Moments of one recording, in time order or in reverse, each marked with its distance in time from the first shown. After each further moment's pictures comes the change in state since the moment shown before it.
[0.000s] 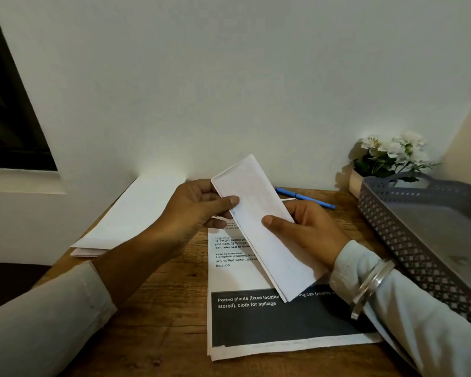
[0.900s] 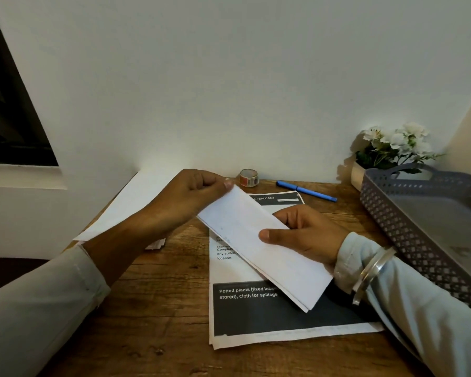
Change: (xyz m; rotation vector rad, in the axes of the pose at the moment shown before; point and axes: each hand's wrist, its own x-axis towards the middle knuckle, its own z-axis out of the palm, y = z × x) left_hand -0.007 0.021 -0.014 0.327 -0.132 0.061; right_hand 0.000 -0.006 -0.002 -0.127 -0.292 0.155
